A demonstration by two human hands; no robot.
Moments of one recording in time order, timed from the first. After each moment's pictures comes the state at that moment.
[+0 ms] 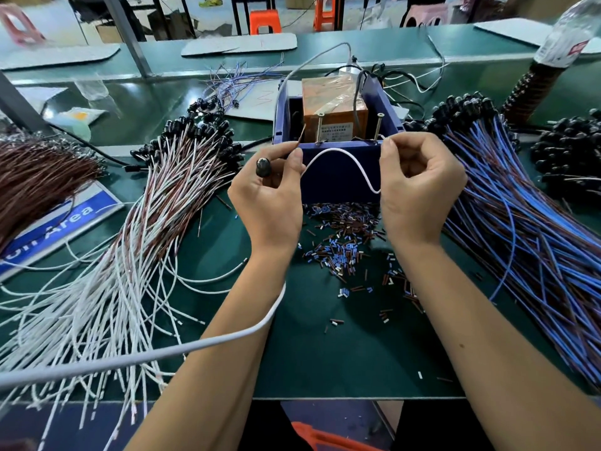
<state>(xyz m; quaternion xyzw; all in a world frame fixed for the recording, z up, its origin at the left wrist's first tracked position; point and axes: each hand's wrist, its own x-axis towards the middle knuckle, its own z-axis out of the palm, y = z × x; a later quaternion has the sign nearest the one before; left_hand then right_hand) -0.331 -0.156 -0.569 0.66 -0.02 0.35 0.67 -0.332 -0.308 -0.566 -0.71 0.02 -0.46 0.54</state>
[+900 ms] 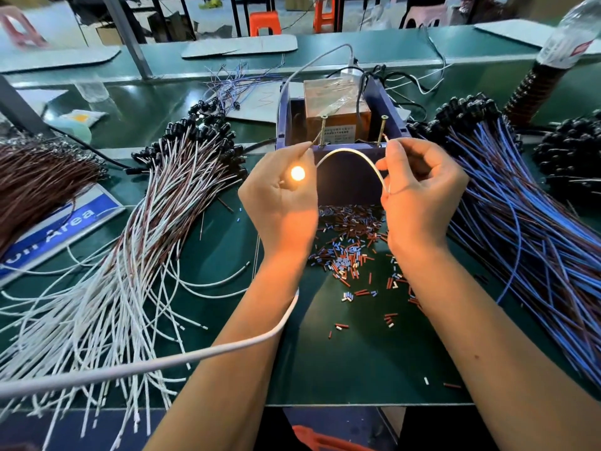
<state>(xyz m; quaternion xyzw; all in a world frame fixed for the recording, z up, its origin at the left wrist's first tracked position) -0.333 -0.164 -0.570 0.70 0.00 0.40 0.59 -0.331 -0.305 -0.568 -0.63 0.04 -0.36 0.68</state>
